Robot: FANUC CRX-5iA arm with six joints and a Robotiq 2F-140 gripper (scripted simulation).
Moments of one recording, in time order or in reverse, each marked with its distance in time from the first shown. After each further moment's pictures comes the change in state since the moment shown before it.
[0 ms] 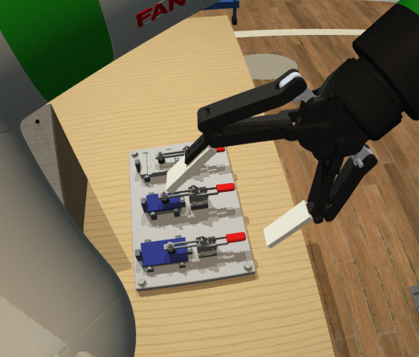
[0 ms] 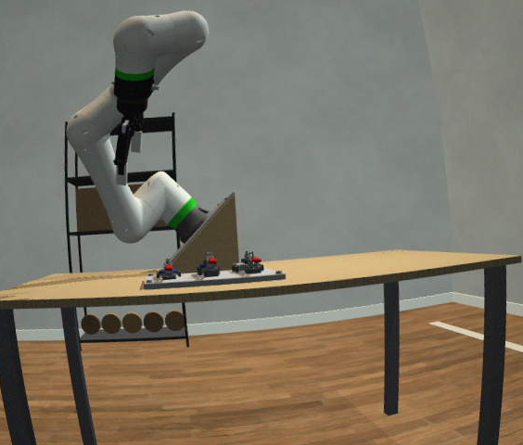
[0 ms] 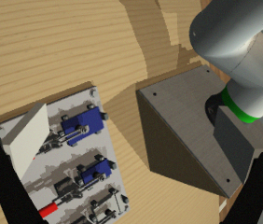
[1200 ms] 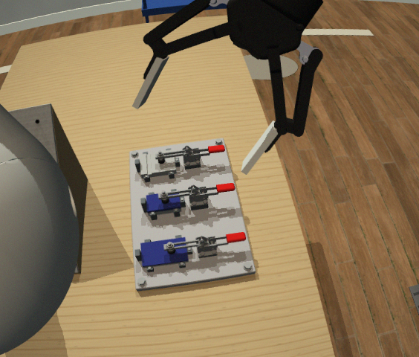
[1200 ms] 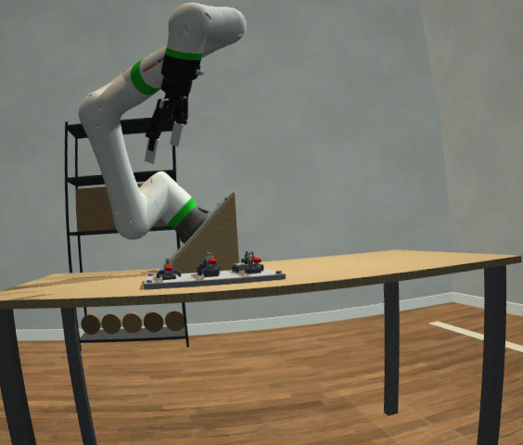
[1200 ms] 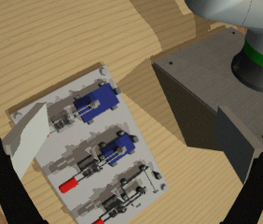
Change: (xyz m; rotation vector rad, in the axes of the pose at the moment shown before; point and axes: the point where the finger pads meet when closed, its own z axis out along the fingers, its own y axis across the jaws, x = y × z) arm -0.079 0.060 -0.017 0.204 0.030 0.288
